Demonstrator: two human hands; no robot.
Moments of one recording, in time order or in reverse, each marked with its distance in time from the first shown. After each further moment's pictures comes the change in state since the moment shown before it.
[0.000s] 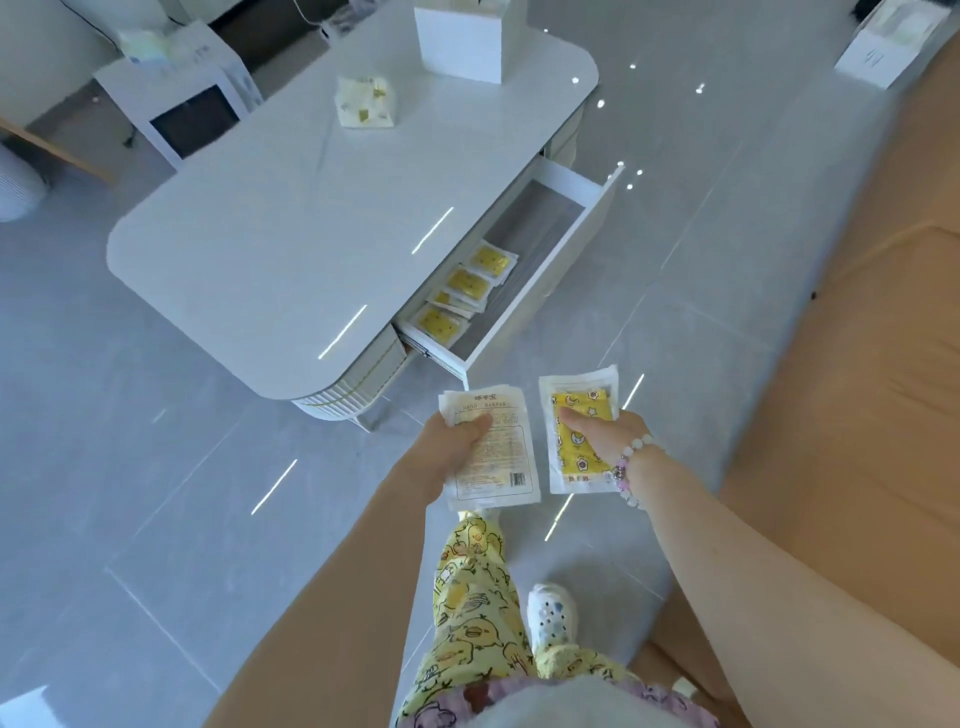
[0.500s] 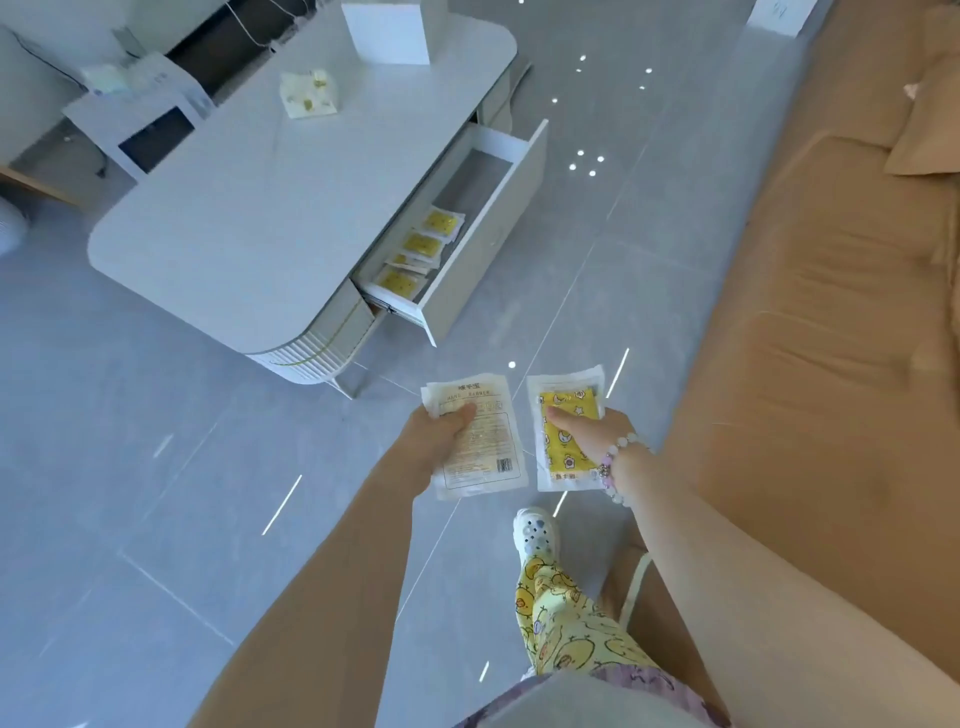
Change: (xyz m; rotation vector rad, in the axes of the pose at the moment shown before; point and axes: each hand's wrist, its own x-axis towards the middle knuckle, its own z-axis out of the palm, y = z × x) left_hand -0.118 -0.120 0.064 0.029 -0.002 0.052; right_hand -0.112 0.172 -0.029 0.085 0.014 0.018
